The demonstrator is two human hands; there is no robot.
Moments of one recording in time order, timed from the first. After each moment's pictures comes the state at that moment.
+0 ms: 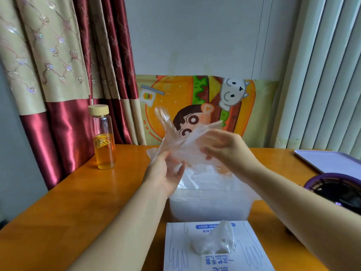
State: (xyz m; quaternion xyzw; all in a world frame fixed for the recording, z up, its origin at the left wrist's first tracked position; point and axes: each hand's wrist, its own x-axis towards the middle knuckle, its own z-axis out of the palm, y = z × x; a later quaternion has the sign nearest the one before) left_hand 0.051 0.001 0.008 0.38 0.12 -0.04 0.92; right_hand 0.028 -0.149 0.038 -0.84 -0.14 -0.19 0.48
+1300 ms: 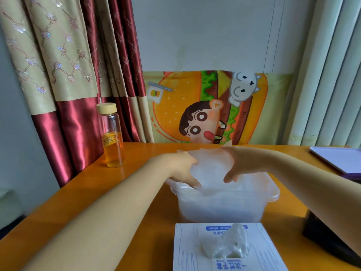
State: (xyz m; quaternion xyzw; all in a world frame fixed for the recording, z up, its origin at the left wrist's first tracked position) left_hand 0.089 0.012 0.028 0.96 -0.25 -0.09 0.00; right_hand 0.080 -0.180 0.030 -0.99 -0.09 0.07 0.11
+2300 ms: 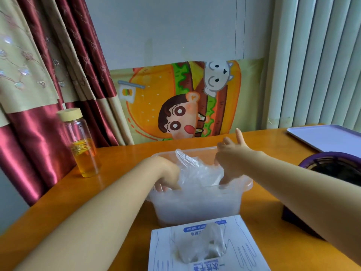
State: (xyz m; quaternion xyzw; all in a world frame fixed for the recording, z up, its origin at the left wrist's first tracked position) left_hand 0.117 -0.038 0.006 0.94 -0.19 -0.26 -0.12; right_hand 0.076 -0.209 0.008 -0.96 -0.06 0.06 -0.25
